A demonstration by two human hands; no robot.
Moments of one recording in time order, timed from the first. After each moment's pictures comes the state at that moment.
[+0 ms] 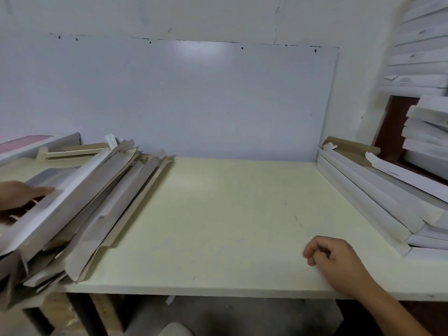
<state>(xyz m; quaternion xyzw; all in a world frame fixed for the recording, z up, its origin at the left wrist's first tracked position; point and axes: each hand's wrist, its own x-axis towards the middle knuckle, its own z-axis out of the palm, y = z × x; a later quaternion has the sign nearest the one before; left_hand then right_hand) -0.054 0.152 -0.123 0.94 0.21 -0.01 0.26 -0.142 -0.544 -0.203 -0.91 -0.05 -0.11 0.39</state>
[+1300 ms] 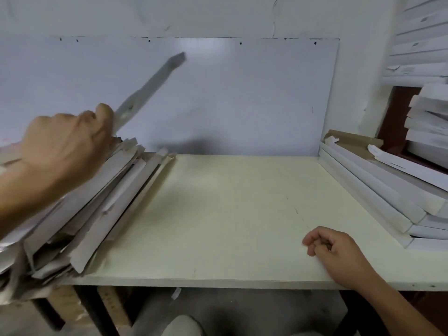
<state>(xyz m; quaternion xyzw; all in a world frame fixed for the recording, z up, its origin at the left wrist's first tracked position) -0.135 -0.081 0.000 0.89 -0.01 0.42 -0.19 -0.151 -0.543 -0.203 -0.89 -0.06 -0.13 0.43</state>
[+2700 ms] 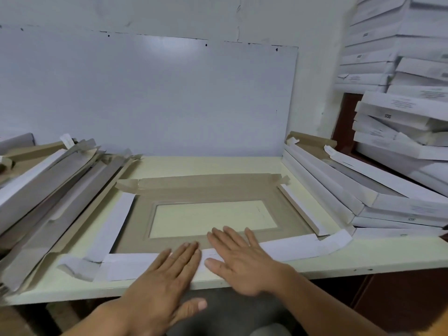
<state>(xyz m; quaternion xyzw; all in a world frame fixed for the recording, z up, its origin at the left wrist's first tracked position) -0.191 -0.229 -0.202 0.94 -0.33 0.10 -0.09 -0.145 -0.464 -0.207 -0.97 -0.24 0.08 0.06</state>
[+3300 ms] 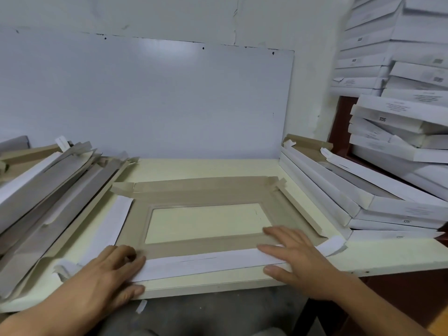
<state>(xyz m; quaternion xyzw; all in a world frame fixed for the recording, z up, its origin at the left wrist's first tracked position) -0.169 -0.138 -0.205 0.94 -0.30 0.15 0.02 -0.164 -0.579 -0.204 -0.97 -0.21 -0.04 0.08</state>
